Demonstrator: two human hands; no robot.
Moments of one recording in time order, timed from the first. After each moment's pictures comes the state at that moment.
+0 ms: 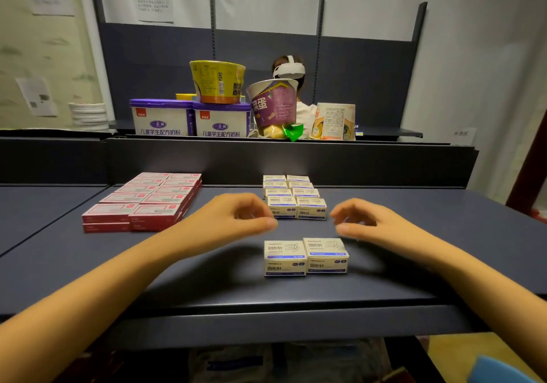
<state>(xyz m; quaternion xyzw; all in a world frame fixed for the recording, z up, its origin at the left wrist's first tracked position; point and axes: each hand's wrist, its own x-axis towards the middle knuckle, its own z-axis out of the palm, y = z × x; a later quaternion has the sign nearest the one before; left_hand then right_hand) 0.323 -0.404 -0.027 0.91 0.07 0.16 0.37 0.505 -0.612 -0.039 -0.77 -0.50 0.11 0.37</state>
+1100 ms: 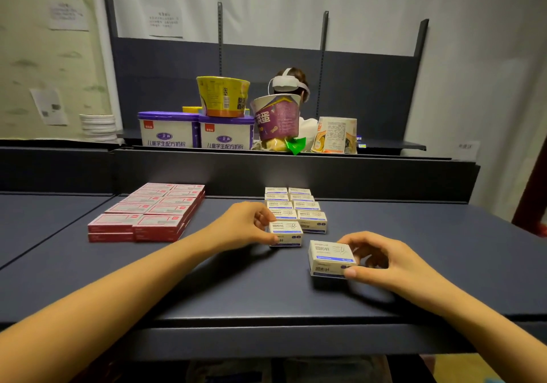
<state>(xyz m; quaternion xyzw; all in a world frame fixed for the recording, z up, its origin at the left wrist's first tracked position) 0.379 -0.384 -0.042 0.93 0.12 0.15 0.30 0.485 -0.636 -0.055 -0.74 -0.51 0.09 0.42</state>
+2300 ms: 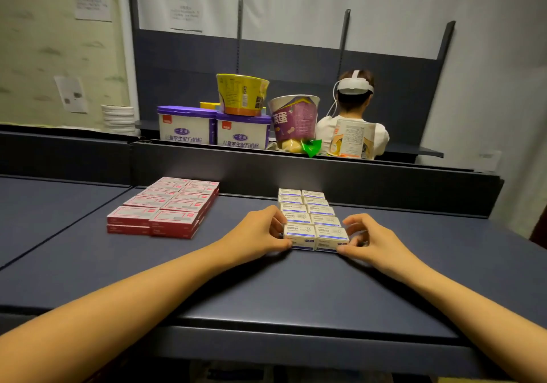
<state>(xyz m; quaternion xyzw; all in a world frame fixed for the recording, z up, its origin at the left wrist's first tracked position) 0.374 -0.390 -0.055 0.92 0.11 0.19 0.32 0.531 -0.577 -0.057 -0.81 -0.46 0.04 0.36</state>
